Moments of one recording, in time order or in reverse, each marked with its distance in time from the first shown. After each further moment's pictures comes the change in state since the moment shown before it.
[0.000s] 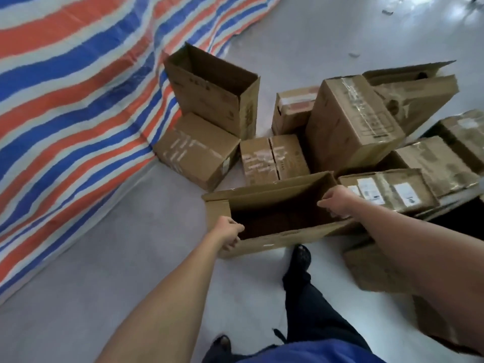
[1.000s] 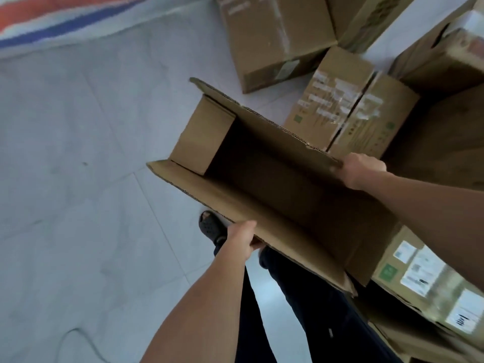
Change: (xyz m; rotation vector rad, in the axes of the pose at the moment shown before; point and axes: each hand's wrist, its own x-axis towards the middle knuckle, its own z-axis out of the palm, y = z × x) left_hand 0.218 0.021 0.208 -1.419 0.232 -0.861; right_hand 0.352 -0.059 0.055 -1.022 -0.219 -0.408
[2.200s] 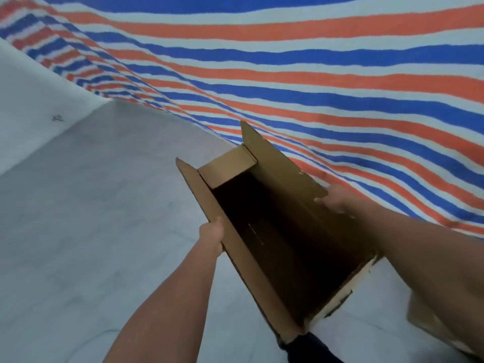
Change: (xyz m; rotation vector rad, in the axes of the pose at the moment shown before) left_hand -0.200 0.130 -0.663 -0.874 0.321 0.569; right_hand -0.418 -0.654 -0.239 -0.156 0.307 -0.793
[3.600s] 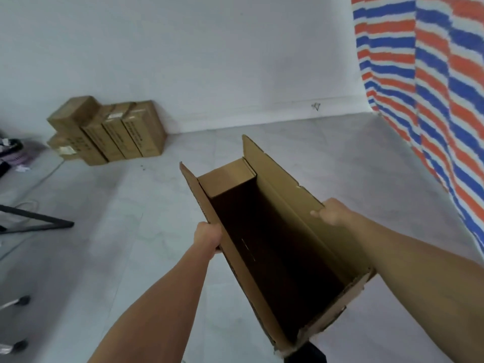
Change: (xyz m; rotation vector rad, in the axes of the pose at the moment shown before) left_hand 0.406 0.319 -0.732 -0.406 0.776 -0.100; right_hand 0.259 -1.102 0.302 -0.335 -0.497 -0.910
